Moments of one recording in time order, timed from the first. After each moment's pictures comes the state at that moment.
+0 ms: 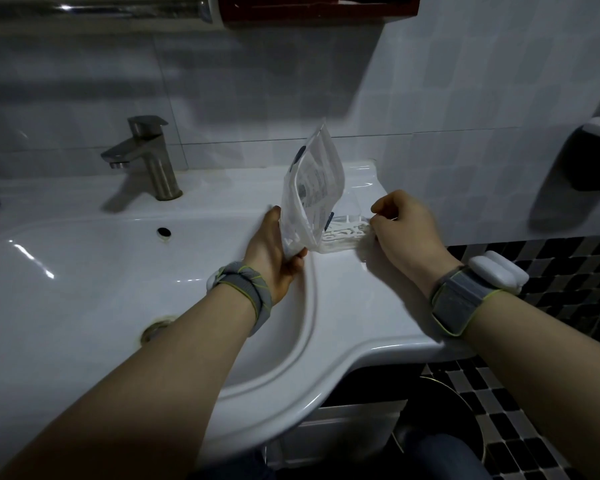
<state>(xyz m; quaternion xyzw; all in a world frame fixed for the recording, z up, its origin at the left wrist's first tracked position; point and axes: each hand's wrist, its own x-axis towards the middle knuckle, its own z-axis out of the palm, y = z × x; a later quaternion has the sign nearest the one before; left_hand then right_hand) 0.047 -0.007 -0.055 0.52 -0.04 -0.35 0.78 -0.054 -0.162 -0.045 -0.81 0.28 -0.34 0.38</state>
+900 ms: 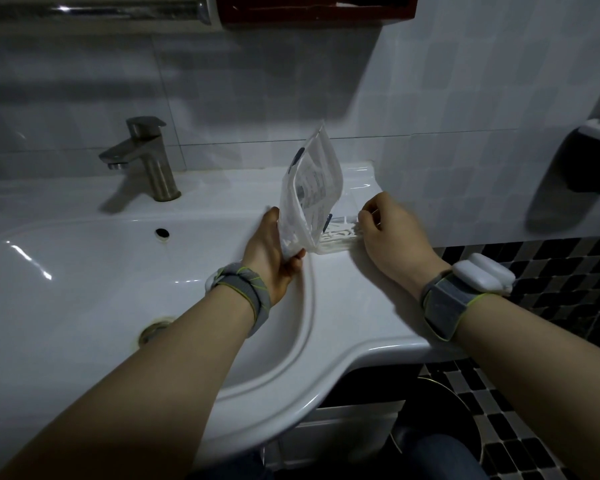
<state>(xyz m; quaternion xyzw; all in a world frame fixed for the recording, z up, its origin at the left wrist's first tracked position) 0.048 -0.008 -0.055 0.52 -0.05 -0.34 0.78 -0.052 -0.153 -0.047 -0.88 0.23 -0.33 0.24</state>
